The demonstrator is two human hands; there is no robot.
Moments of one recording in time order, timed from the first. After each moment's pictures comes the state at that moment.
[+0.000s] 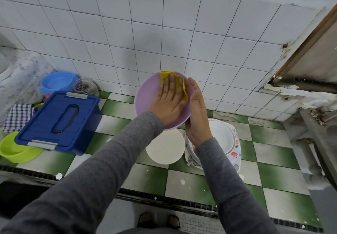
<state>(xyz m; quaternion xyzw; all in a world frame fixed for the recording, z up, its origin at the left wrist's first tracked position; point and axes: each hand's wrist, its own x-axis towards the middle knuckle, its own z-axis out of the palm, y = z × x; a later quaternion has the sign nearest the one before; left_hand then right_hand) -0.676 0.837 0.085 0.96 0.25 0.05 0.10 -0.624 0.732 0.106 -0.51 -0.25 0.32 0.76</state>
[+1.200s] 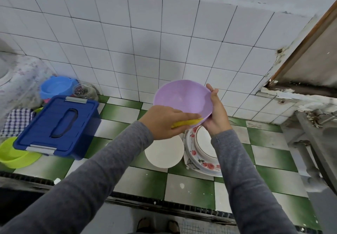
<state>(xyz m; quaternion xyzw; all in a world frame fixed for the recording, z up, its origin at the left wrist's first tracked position) -0.721 0.821 0.112 0.97 -0.02 0.23 0.13 -0.561 0.721 0.103 -0.45 -0.05 0.40 0.79</state>
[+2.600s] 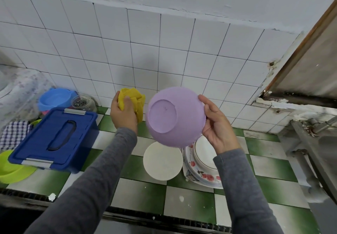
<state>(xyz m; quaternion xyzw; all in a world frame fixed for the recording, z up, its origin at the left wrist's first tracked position) -0.724 0.875 0.092 0.41 0.50 0.53 0.55 -0.572 0.699 0.132 -0.42 -0.14 0.43 0.78</state>
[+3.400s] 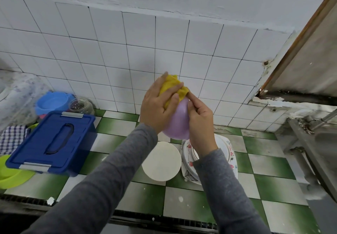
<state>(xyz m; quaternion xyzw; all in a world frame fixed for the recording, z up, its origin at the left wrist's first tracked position) -0.680 0.841 0.122 0.84 0.17 0.48 0.21 -0.616 0.726 0.142 -0.58 -0.25 0.21 0.75</state>
